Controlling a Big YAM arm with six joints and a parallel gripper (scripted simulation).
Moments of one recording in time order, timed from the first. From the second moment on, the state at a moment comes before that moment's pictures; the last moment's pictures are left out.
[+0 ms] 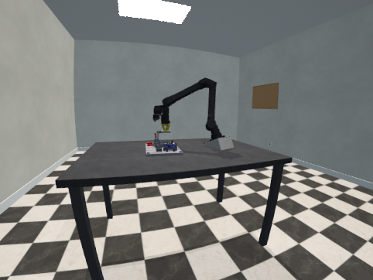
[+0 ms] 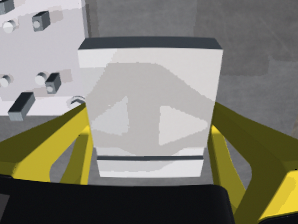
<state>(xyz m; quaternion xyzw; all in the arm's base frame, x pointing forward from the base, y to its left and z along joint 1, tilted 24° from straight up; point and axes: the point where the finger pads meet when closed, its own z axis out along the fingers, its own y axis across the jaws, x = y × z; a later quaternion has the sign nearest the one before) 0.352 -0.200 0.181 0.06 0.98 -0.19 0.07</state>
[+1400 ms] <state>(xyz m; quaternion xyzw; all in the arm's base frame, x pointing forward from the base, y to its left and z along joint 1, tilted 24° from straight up) 0.350 -0.207 0.184 0.06 0.98 -0.19 0.07</state>
